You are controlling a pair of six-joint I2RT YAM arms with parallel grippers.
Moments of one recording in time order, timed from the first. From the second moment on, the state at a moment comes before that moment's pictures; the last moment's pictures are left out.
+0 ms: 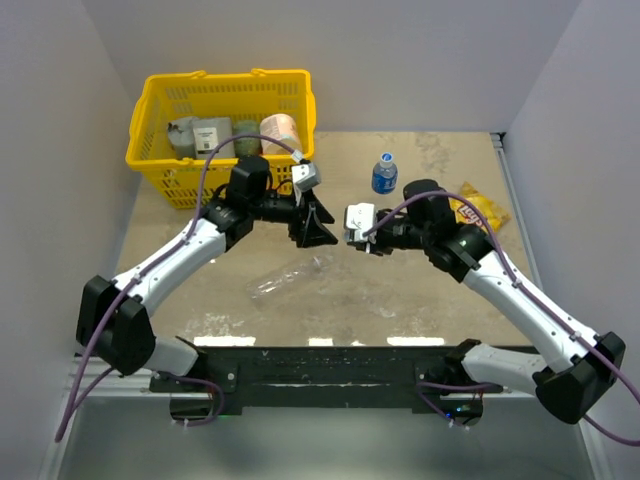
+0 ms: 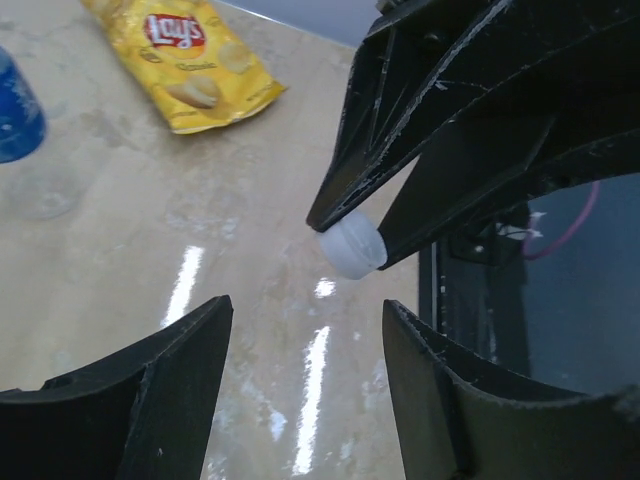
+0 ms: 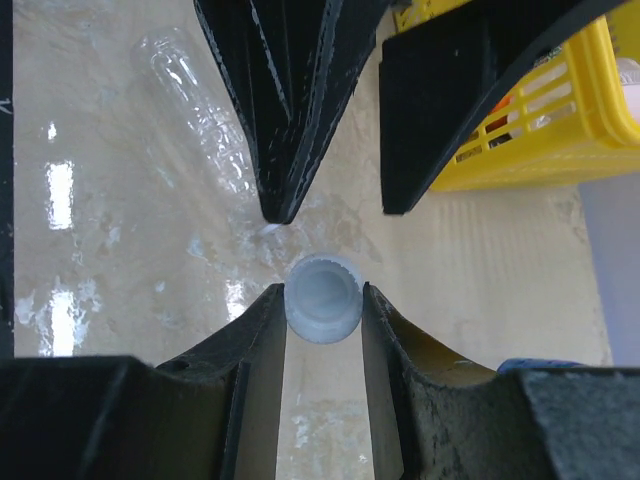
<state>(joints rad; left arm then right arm) -0.53 1.40 1.13 -0.13 0.91 0.04 0.63 1.12 1.10 -0.51 -0.51 -0.74</state>
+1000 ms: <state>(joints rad) -0.53 1.58 1.14 0.08 1.12 -0.24 0.73 1.10 1.10 -0.52 -0.37 -0.95</state>
